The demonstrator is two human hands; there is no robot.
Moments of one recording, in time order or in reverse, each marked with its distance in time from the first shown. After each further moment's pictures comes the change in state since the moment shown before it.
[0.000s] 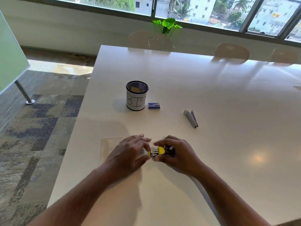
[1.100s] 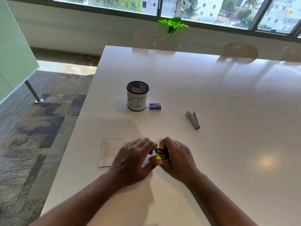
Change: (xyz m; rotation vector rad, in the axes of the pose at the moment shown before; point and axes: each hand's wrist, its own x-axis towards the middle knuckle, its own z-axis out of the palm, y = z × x) left_hand 0.003 0.026 0.020 0.074 0.210 0.068; right_hand -0.003 0.000 0.017 -0.270 0.229 -0.114
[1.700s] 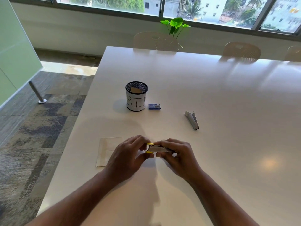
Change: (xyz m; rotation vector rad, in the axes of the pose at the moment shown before) left_hand 0.003 -0.007 0.000 -0.159 0.057 -0.109; right_hand 0.000 0.027 -0.001 0.550 0.064 -0.069
